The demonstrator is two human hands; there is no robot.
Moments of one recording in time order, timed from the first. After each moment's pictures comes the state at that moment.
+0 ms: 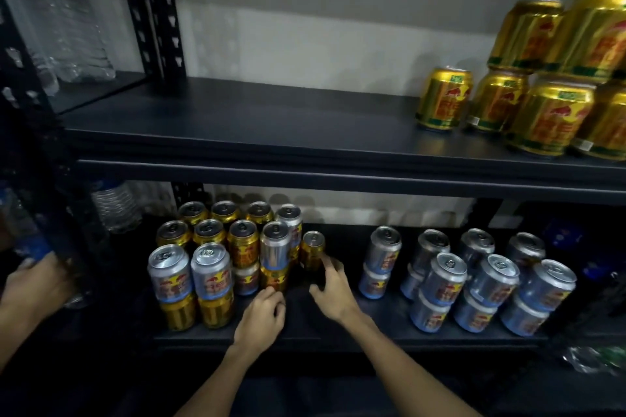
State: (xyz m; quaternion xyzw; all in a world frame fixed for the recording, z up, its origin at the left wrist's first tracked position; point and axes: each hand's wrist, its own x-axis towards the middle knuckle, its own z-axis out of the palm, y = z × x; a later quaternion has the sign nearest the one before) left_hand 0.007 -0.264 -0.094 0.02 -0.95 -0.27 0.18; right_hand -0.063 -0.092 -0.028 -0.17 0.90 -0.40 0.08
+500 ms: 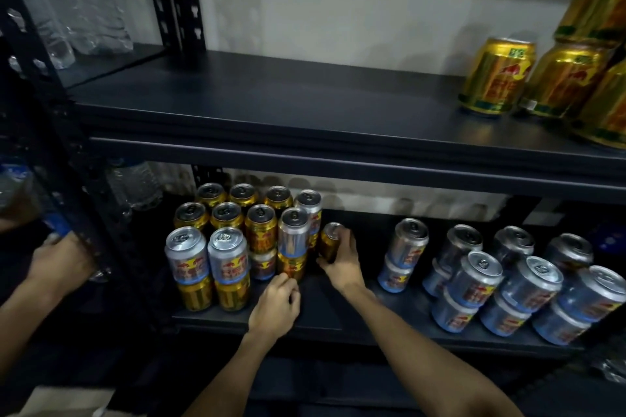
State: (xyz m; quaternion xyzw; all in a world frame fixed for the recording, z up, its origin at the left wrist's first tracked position) left_hand 0.004 -0.263 -0.103 0.06 -0.94 -0.27 0.20; right_hand -0.111 -0.121 -0.052 -0.14 0.89 -0.43 0.03
